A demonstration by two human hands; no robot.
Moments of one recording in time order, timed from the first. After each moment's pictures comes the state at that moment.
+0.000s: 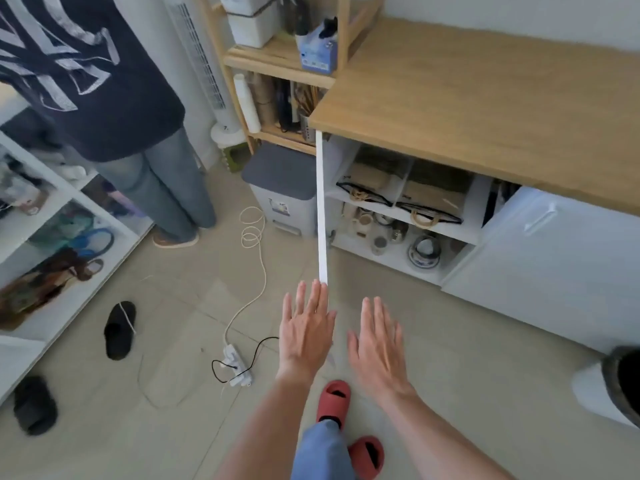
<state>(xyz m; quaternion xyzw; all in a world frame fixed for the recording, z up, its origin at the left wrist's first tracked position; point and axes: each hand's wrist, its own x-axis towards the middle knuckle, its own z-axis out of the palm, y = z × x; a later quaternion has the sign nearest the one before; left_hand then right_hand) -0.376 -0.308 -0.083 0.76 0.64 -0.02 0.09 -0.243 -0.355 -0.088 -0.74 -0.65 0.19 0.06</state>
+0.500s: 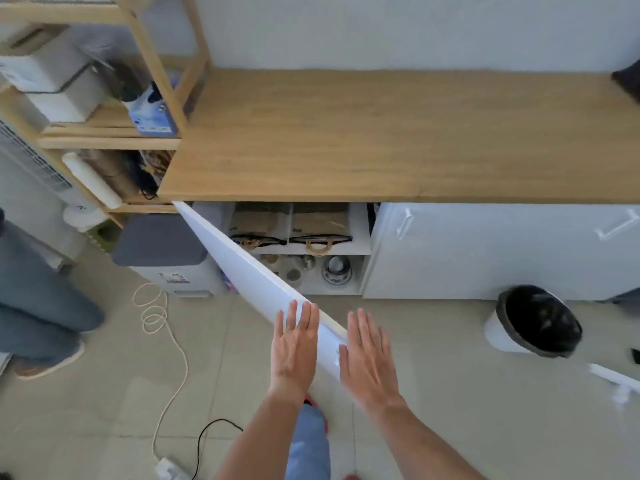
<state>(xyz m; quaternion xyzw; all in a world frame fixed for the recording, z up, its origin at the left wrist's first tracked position) -0.223 -0.233 -0.066 0.89 0.45 -0.07 0.07 -0.111 -0.324 -0.092 -0.84 -0.54 0.08 0.08</state>
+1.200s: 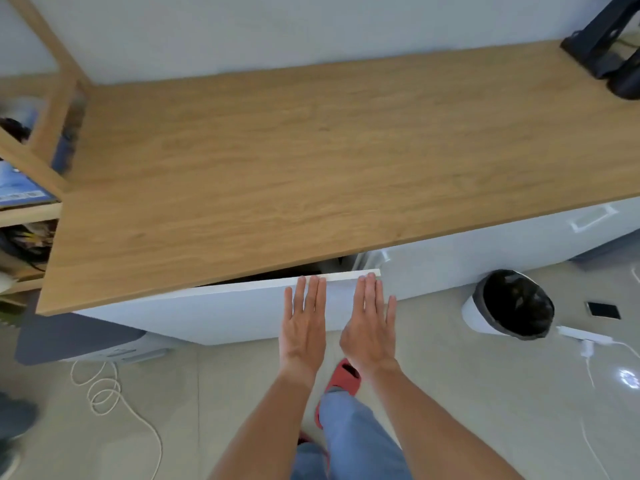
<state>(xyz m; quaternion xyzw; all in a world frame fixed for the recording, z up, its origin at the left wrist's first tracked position) -0.067 -0.057 -0.081 0.94 0.32 -0.09 0.02 0.026 -0.141 -0.106 -0.92 -0.38 0.08 0.04</state>
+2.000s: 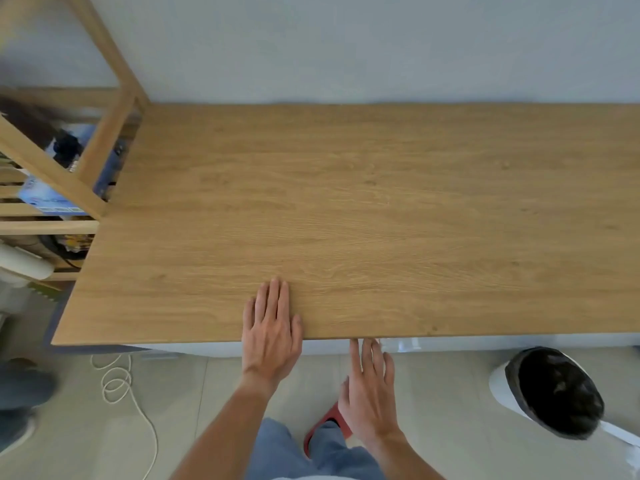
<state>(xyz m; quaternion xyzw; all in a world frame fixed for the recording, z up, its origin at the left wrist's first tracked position) -0.051 0.074 -0.074 0.87 0.49 0.03 0.08 0.066 -0.093 -0.122 -0.85 -0.51 0.09 0.07</state>
